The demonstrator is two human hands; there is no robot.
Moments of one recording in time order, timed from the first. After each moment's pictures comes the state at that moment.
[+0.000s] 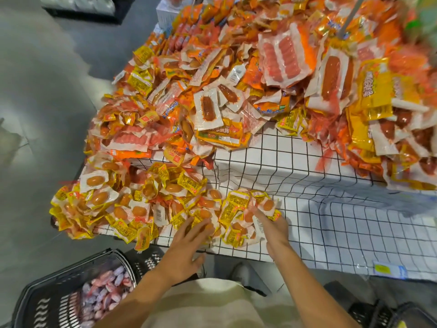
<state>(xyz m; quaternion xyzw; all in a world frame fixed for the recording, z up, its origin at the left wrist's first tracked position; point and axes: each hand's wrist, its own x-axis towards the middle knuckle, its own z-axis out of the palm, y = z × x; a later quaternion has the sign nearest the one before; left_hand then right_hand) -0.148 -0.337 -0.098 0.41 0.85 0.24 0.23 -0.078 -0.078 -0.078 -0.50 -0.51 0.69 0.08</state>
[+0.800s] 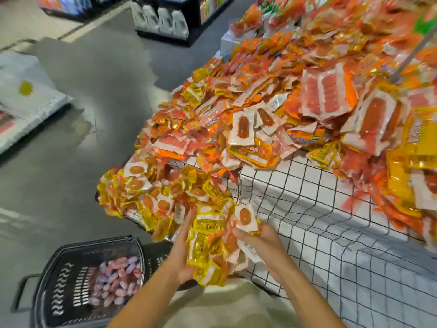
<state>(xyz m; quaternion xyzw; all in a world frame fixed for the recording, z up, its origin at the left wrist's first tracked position) -0.136 -0.303 -0.024 -0.12 0.27 0.84 0.46 -0.099 -0.106 0.017 -0.23 -0.62 0.73 -0.16</state>
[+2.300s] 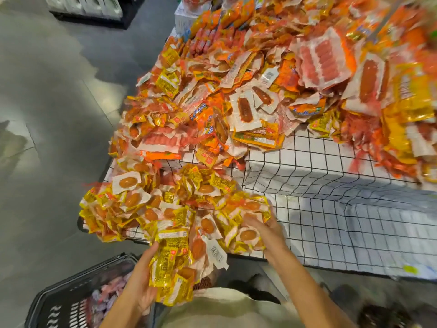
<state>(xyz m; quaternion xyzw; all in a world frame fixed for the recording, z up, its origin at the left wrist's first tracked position) -0.175 -0.465 -0.076 -0.28 0.36 0.78 0.43 -0.109 -0.170 -0.082 -0.43 -0.50 0.75 0.03</state>
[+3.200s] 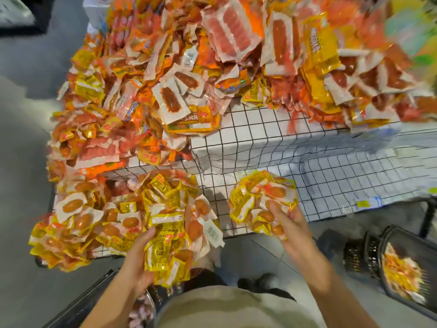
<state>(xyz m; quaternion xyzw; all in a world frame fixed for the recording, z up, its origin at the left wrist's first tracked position) -0.186 -0.388 -0.031 -0.19 0.45 0.74 0.47 0.005 -0.106 -0.047 -0.40 -0.41 0.79 0.19</state>
